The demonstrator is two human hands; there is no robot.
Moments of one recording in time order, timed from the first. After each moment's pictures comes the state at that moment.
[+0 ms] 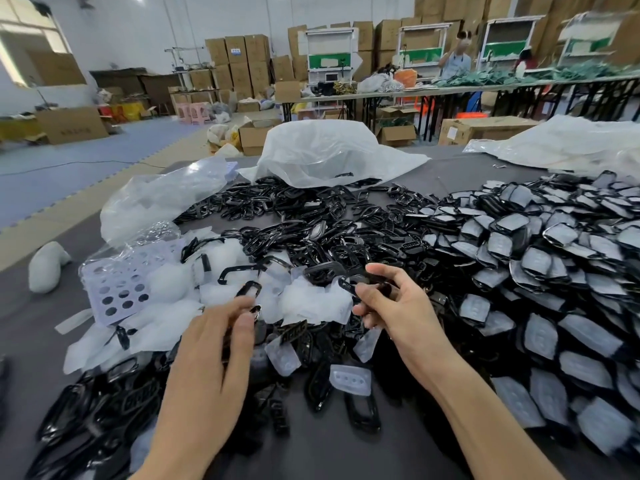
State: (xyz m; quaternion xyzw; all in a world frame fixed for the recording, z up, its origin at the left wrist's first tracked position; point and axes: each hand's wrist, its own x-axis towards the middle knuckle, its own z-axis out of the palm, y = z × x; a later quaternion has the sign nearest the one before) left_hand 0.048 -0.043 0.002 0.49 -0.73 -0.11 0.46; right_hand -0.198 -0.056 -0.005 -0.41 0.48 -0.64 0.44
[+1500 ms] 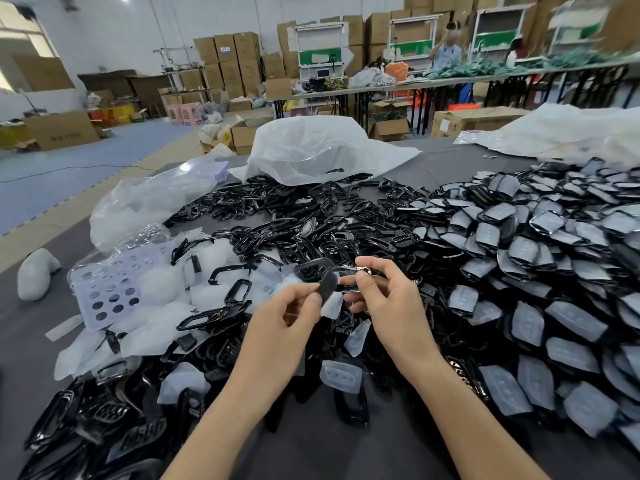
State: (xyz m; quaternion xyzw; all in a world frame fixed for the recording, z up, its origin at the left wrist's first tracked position) left_hand -0.028 -0.061 0.016 0.45 -0.70 -0.35 0.43; right_hand -0.192 -0.054 -0.008 -0.46 0.51 -0.65 0.33
